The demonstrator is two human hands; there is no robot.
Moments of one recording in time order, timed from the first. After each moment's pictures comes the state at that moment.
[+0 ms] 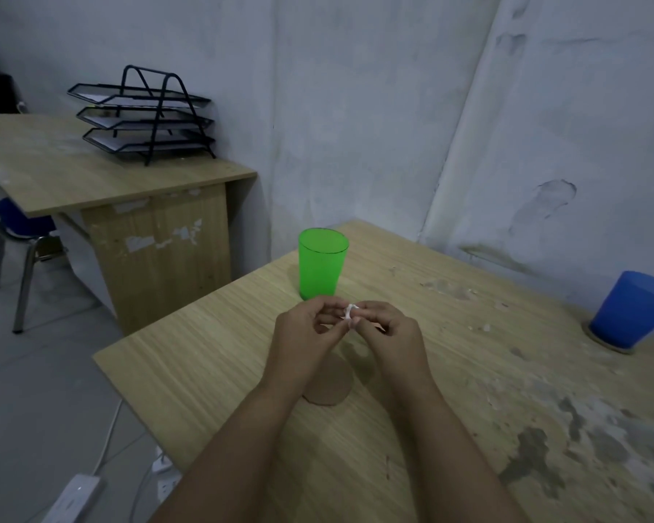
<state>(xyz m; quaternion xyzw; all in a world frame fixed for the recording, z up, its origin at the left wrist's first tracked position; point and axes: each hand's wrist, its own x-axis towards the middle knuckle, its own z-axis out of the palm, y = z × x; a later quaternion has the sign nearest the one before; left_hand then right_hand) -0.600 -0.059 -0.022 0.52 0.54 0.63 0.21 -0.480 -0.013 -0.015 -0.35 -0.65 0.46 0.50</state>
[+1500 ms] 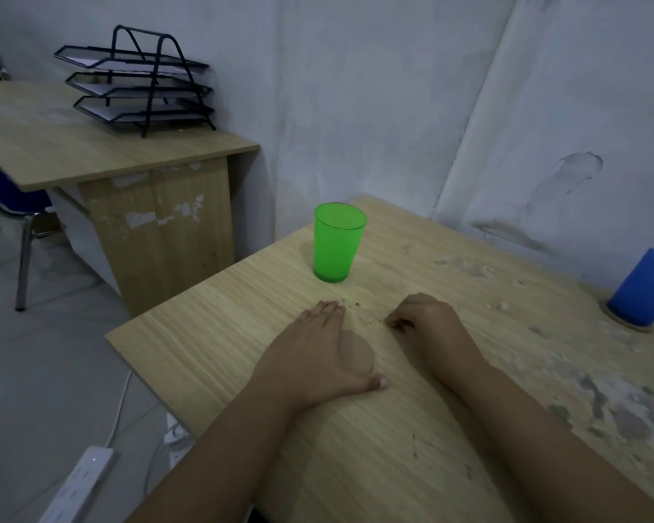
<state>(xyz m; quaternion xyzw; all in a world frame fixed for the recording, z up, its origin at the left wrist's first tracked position) -0.616 -0.088 -0.038 0.70 0.68 0.21 0.09 -0.445 -0.003 0.000 -0.36 -0.91 0.09 0.20</state>
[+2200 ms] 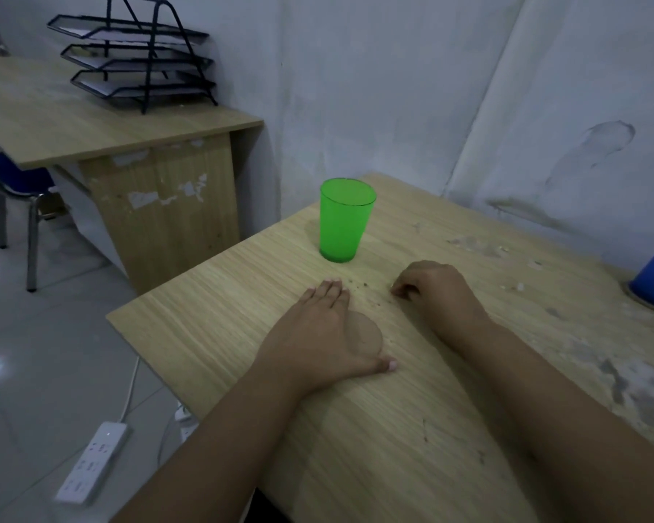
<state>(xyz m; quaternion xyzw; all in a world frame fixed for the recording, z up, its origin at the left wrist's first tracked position) -0.617 -0.084 -0.040 0.70 0.69 0.17 0.07 -0.456 0.023 0.000 -0.36 -0.91 0.06 0.18</state>
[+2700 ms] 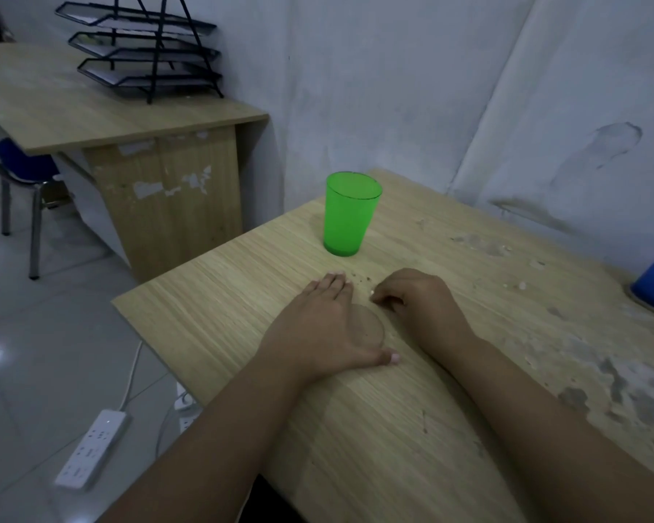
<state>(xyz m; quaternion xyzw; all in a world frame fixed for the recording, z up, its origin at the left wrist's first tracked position) -0.617 -0.083 -0.041 0.70 0.69 0.18 0.07 -0.467 -0.006 -0.010 -0.30 -0.92 0.09 0.23</state>
